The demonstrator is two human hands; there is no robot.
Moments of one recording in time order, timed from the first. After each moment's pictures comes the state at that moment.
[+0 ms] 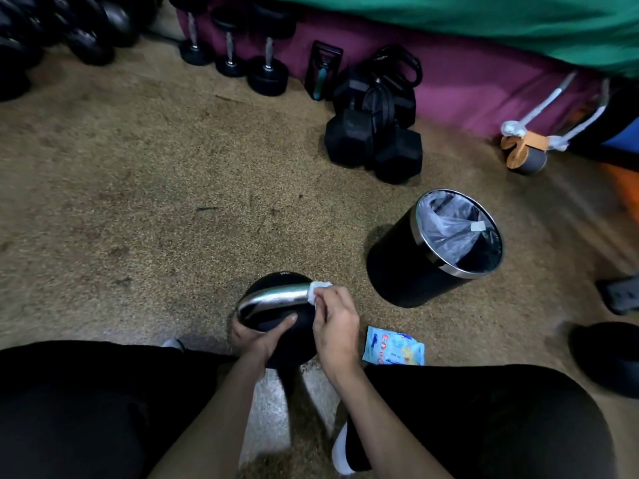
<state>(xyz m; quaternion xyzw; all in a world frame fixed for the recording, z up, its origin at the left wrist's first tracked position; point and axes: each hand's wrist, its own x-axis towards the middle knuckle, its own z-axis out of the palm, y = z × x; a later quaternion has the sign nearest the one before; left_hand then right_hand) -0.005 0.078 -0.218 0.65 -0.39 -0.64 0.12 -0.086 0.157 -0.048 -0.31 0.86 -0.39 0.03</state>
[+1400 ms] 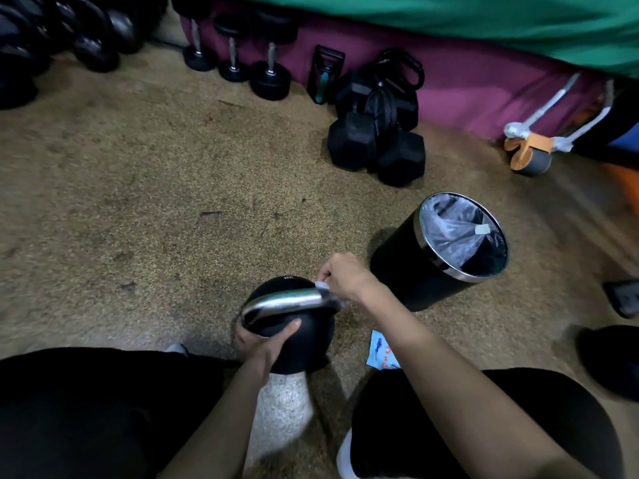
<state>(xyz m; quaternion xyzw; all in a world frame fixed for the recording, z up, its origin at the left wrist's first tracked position) -0.004 0.080 -0.206 0.64 -0.39 -0.65 0.13 -0.169 0.097 -0.005 -0.41 0.86 -0.02 0.30</state>
